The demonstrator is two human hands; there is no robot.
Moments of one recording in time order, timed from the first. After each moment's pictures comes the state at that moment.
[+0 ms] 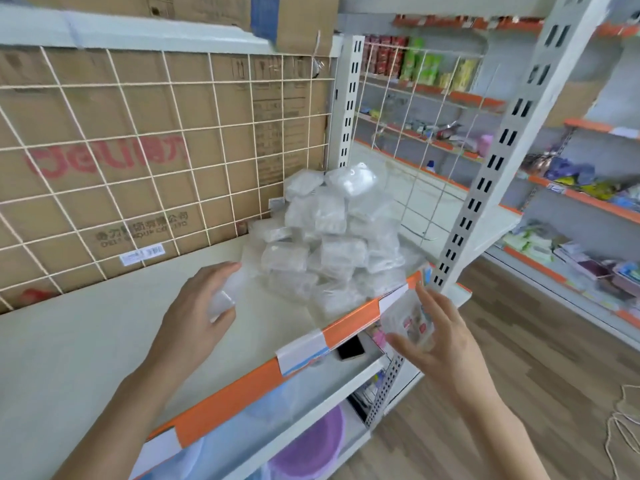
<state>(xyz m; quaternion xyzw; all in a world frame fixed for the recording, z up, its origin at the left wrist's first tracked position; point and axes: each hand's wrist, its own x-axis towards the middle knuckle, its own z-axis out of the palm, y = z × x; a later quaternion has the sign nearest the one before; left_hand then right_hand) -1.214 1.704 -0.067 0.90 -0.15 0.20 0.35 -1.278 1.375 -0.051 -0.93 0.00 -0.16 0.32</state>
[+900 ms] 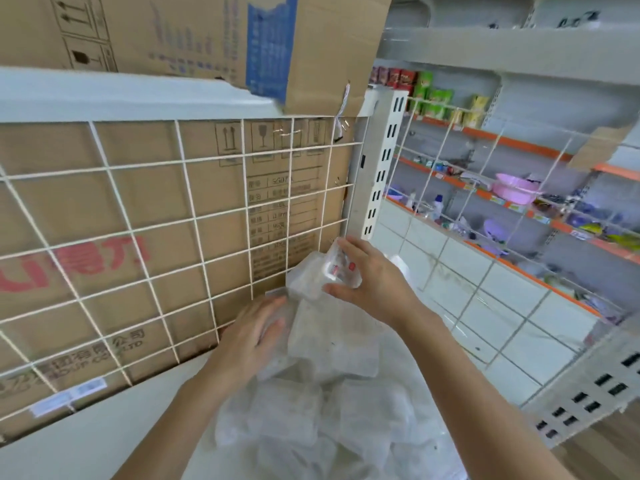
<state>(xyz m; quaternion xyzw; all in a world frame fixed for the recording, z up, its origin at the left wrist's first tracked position) -0.973 1.655 -0.078 0.88 -0.21 0.12 0.41 -0.956 1.440 0.025 -0.96 -0.16 -0.11 0.22</state>
